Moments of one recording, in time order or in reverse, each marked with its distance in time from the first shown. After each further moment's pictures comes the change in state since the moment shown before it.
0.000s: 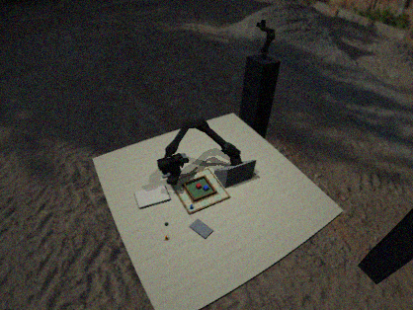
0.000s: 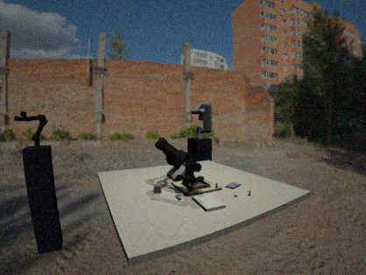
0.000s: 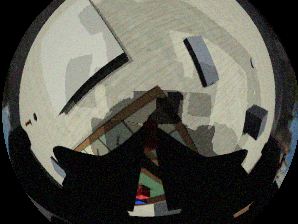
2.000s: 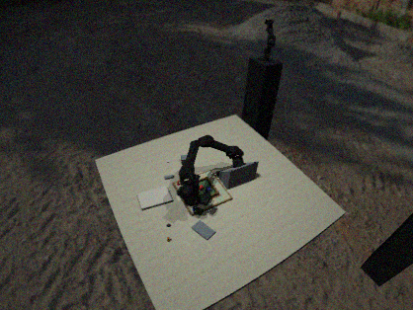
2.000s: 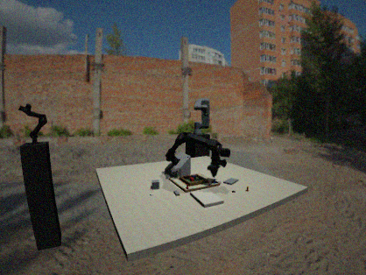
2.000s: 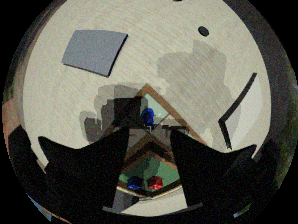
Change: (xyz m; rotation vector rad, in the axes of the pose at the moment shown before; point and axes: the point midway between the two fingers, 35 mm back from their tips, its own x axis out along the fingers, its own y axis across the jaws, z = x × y) arm -0.037 0.174 -0.144 -1.356 0.002 0.008
